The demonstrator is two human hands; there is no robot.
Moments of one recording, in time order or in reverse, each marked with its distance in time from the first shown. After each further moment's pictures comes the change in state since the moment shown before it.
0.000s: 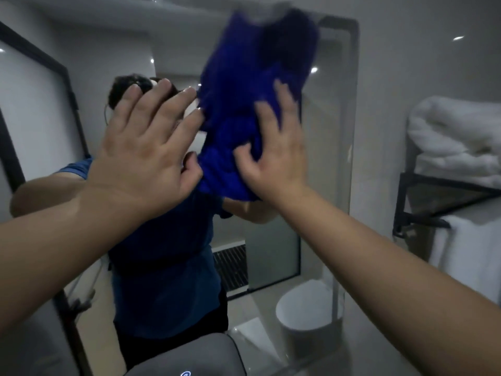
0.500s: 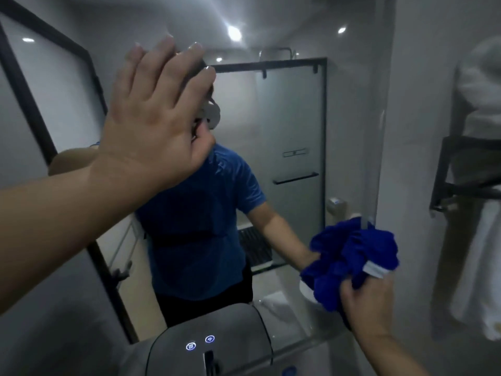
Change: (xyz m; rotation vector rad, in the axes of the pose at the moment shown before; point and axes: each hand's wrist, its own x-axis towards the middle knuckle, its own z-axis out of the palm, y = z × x) left_hand -0.003 0.000 -0.001 0.056 -0.043 0.021; right_hand -0.322 0.109 -0.046 -0.080 -0.201 0.805
